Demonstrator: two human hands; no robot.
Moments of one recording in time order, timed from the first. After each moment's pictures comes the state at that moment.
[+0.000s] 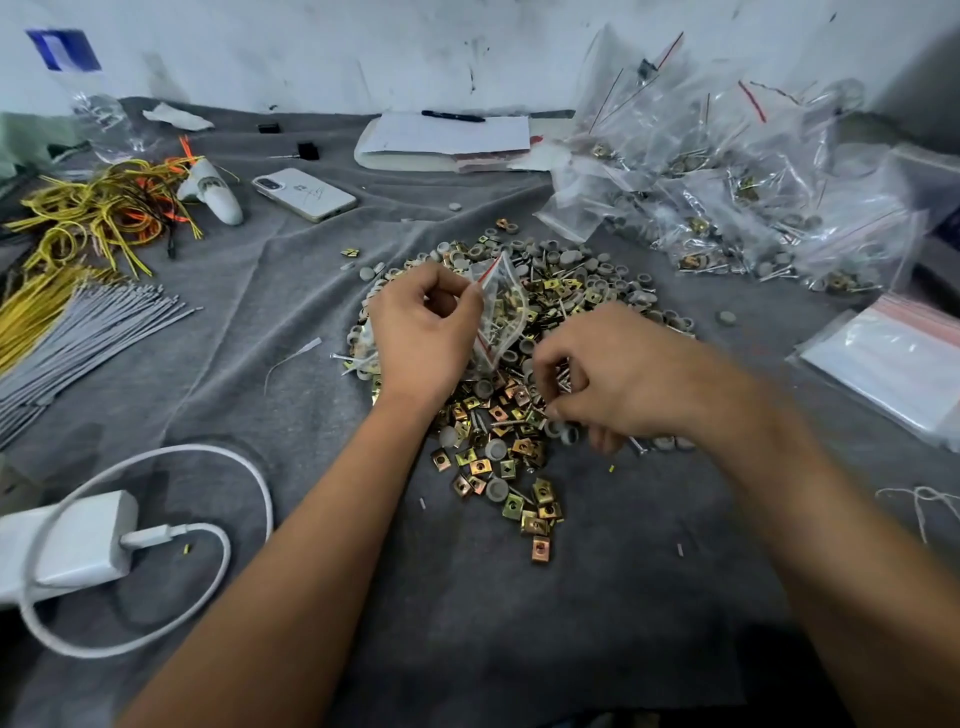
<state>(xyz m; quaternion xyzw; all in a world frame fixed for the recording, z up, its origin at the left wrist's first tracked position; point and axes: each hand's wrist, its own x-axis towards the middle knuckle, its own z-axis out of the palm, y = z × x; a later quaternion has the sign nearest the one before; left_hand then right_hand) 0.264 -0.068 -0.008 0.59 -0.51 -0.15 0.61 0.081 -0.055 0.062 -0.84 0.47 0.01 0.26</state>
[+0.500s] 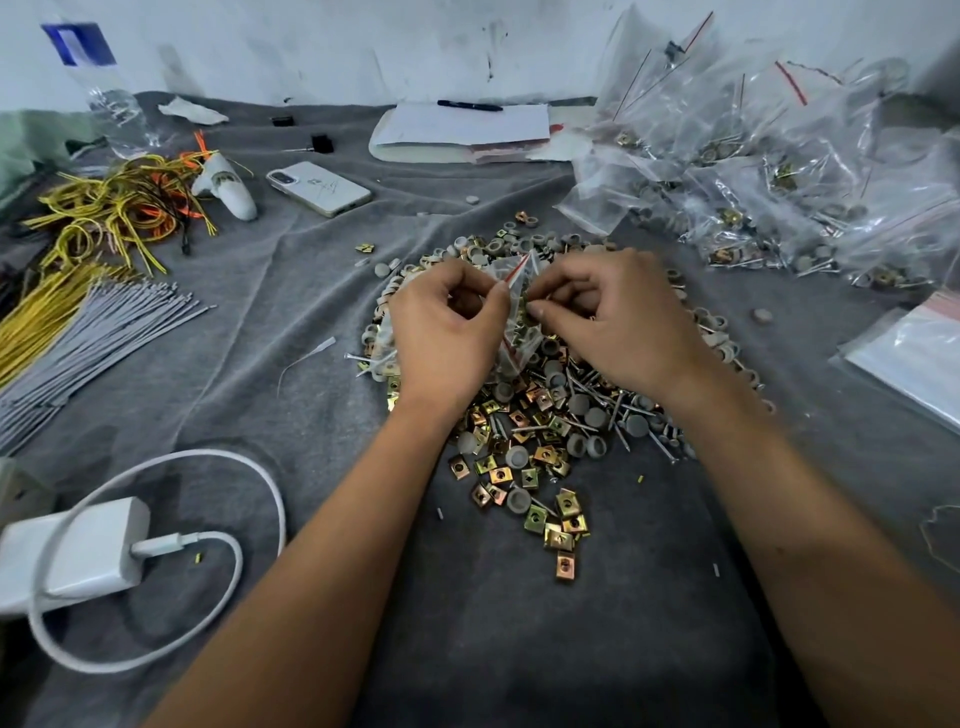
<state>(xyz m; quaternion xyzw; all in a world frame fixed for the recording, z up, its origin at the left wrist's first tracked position) 0.260 -0.067 -0.007 0.59 -0.51 -0.17 0.60 0.096 -0.102 0.024 -0.82 0.39 -0.36 0.23</state>
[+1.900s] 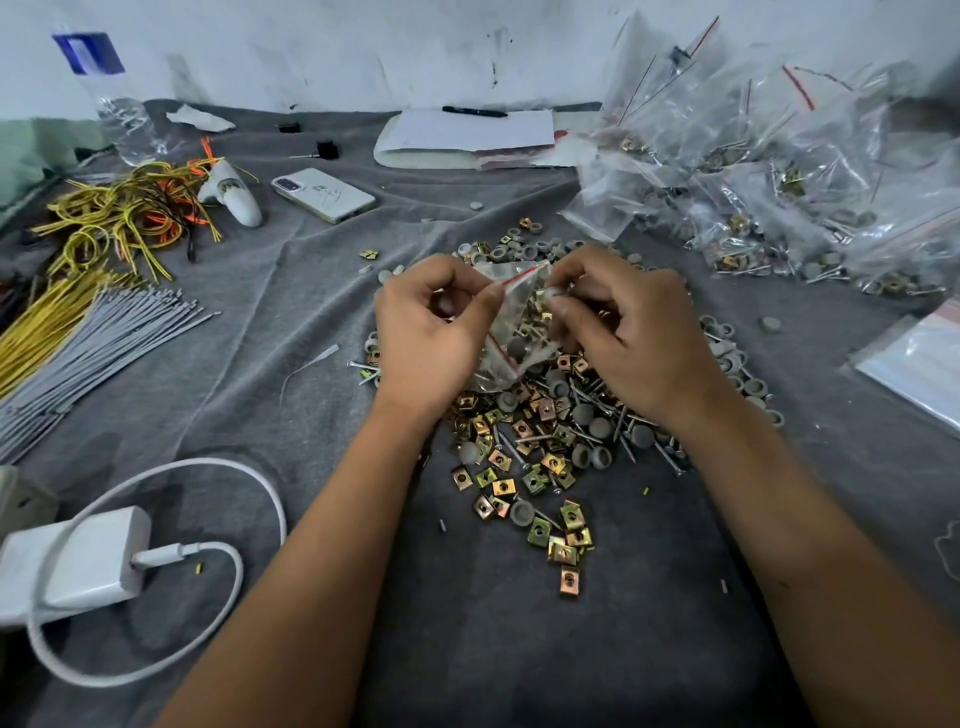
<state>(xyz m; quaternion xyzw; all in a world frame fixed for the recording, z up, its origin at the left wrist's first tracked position) 0.279 -0.068 -0.004 0.54 -0.54 -0.18 0.62 0.087 -0.100 0.016 -0.83 0.32 -0.42 0.18</state>
